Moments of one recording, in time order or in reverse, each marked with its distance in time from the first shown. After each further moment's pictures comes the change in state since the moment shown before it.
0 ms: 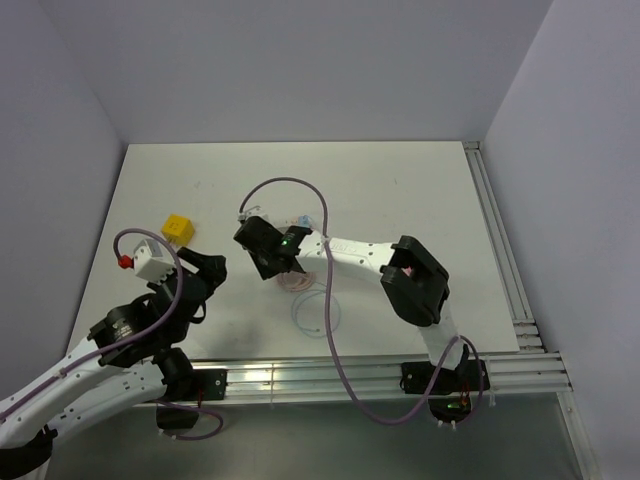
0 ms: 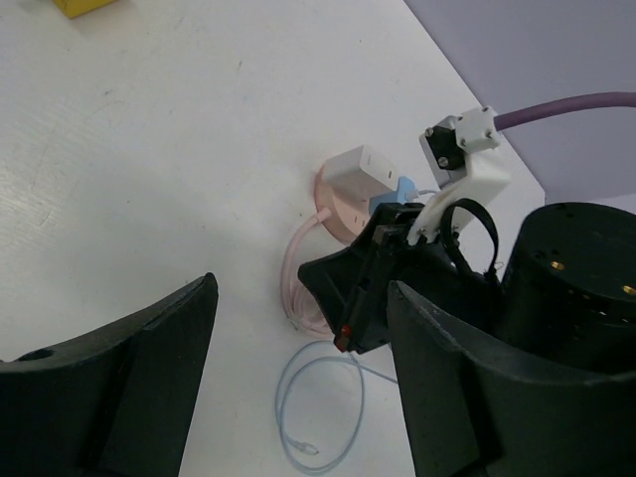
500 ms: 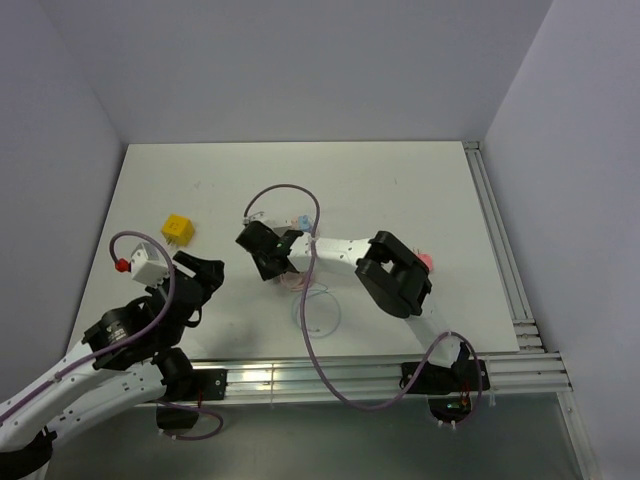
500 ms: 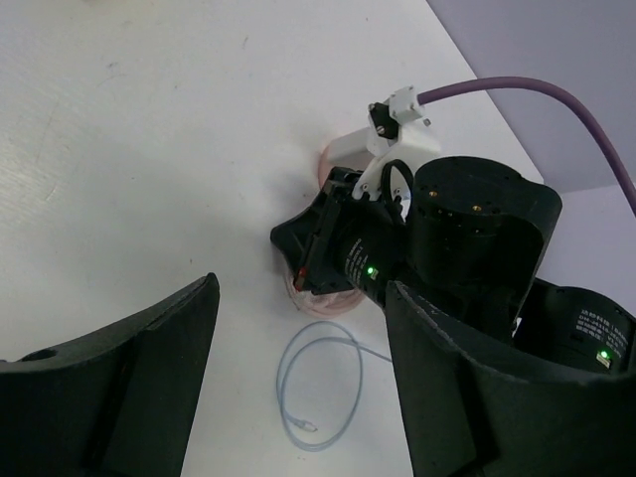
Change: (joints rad) left arm 0.000 -0.030 0.006 -0.068 0.038 -0.048; right arm -0.036 0.158 0.007 0.108 -0.011 0.030
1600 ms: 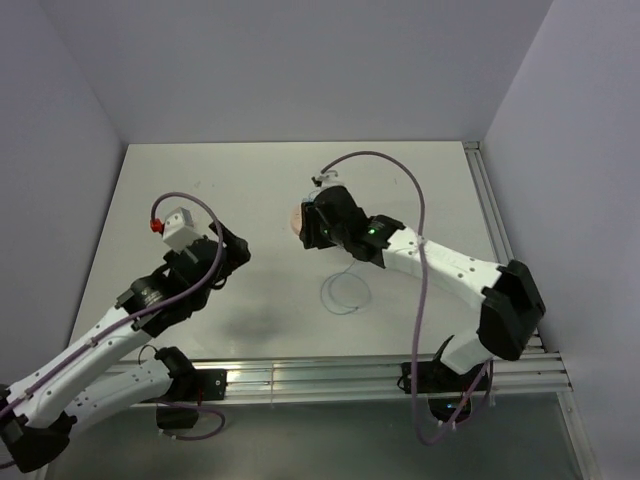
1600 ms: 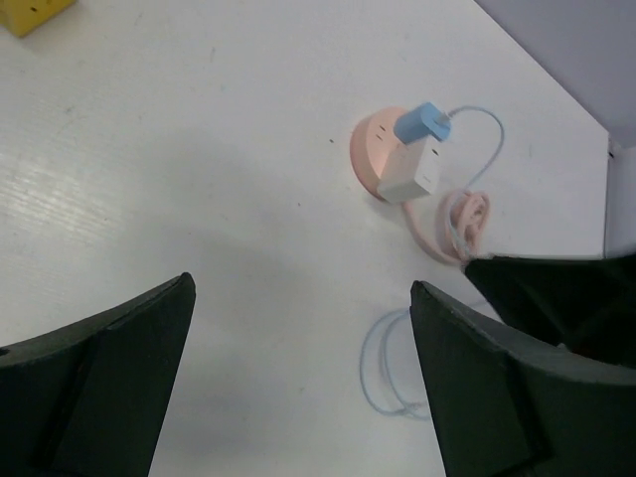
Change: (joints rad) left arm 0.082 0.274 0.103 0.191 0.106 0.262; right arm -0.196 -0.623 -0.429 0.129 -0.087 0.027
